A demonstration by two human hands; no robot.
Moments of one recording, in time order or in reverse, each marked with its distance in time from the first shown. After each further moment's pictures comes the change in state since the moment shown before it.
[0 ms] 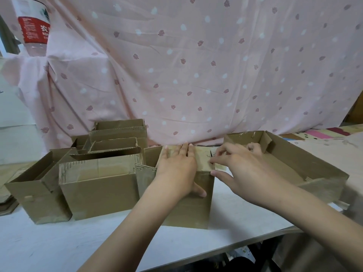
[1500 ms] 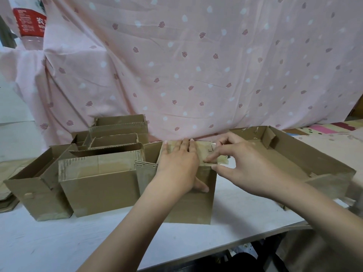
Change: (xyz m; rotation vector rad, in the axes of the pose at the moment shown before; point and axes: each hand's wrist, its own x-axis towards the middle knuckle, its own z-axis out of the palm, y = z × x) left_hand 0.002 -0.001 0.002 0.001 0.012 -0.007; right_hand 0.014 0.009 0.016 0.460 0.081 -0.021
